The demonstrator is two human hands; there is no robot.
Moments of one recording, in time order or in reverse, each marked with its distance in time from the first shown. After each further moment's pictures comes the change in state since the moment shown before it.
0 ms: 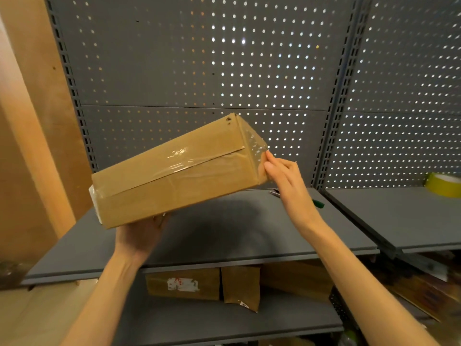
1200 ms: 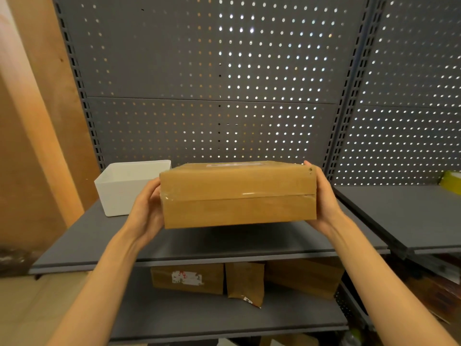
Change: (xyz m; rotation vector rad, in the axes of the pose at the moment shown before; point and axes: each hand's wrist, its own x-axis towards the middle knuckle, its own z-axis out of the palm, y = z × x) left_hand -0.006 0.015 0.046 0.460 -0.064 -0.061; right_hand 0.016 0.041 -0.041 0.531 -0.136 0.436
